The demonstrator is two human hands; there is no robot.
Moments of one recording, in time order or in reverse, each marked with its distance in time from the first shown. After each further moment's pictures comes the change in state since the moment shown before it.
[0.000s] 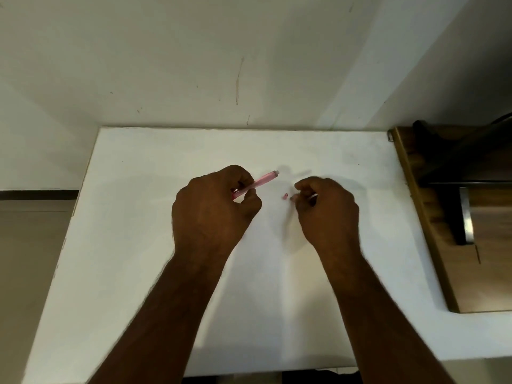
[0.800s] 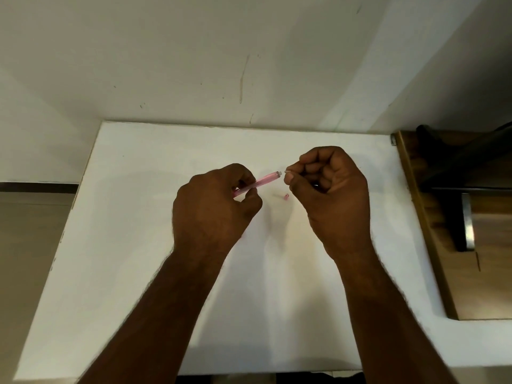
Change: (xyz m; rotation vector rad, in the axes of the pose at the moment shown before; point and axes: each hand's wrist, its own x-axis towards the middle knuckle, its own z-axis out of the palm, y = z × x) left_hand 0.002 0.001 0.001 -0.011 -0.005 0.013; right_hand 0.003 -0.026 -0.022 0.710 0.012 -0.091
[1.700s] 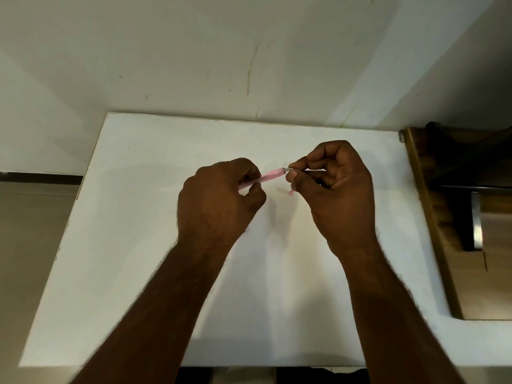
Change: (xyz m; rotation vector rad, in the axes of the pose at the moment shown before) left_hand 0.000 -0.004 0.002 0.014 0.003 0.037; right_hand -0.002 -0.003 0.001 0.001 -0.032 0.002
